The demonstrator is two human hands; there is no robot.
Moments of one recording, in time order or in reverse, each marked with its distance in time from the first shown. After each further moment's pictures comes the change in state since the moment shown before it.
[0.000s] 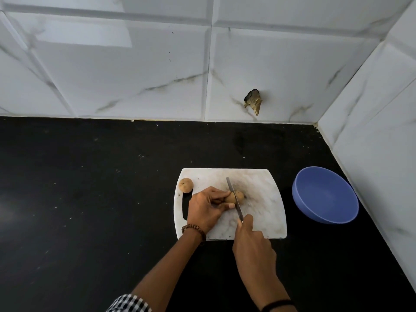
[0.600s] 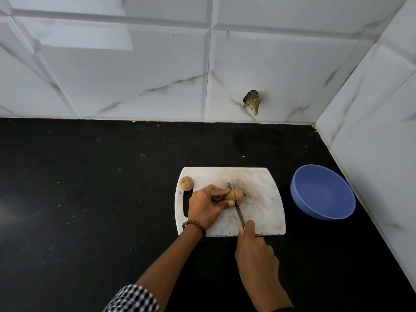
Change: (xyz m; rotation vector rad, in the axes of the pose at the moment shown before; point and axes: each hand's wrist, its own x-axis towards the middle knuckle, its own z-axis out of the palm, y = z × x) left_hand -0.001 -0.003 0.000 -0.016 -0.022 -0.004; right_hand -0.017 0.004 -0.006 0.034 -0.164 0.066
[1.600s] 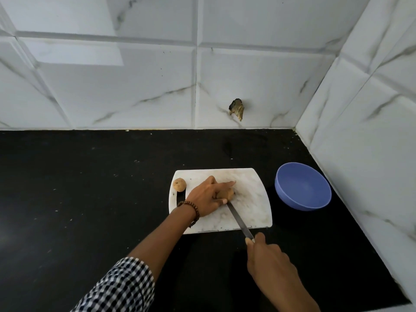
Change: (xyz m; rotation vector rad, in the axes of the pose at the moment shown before) left_hand 0.023 0.022 -0.009 0.602 -0.445 0.246; right_hand -0.037 0.035 -0.028 0.011 -0.147 0.083
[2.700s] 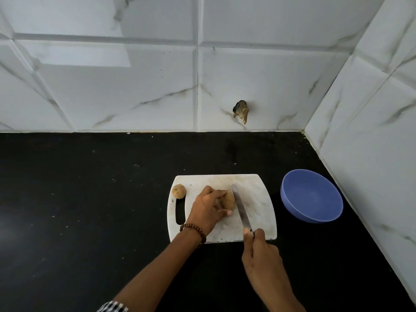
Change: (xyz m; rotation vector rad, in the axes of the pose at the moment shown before) left_hand -0.010 0.017 0.019 -0.281 0.312 -0.185; right_hand 0.045 0.001 0.016 0.352 0.209 -0.110
